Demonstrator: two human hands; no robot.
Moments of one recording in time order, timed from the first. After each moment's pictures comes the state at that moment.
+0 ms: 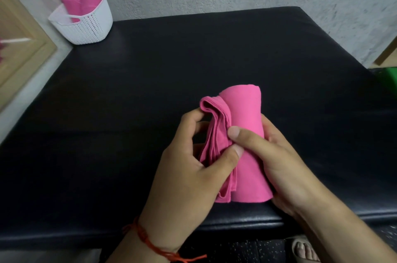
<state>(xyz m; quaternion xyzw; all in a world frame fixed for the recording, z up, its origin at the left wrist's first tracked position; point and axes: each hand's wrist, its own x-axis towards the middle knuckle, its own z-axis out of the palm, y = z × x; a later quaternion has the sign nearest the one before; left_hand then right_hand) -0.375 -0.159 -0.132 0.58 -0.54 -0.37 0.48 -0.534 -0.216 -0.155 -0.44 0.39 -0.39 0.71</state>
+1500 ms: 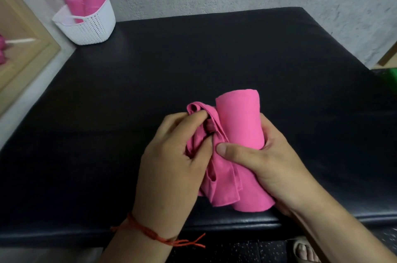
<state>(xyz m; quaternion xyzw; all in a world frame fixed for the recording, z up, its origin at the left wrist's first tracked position) -0.357 -0.168 -0.143 0.65 -0.61 -0.10 0.45 -0.532 -0.215 -0.157 -0.49 0.40 -0.39 0.66</state>
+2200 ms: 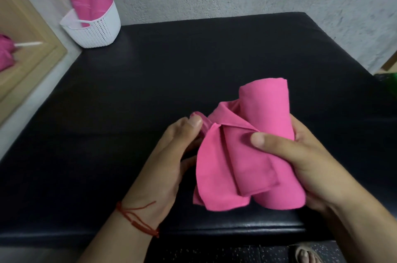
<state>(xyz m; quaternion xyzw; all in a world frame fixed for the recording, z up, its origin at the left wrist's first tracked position) -0.344 -0.183 -0.144 0.52 -0.32 -0.59 0.52 -0.561 -0.227 -0.143 -0.50 0.36 -0.40 0.68</state>
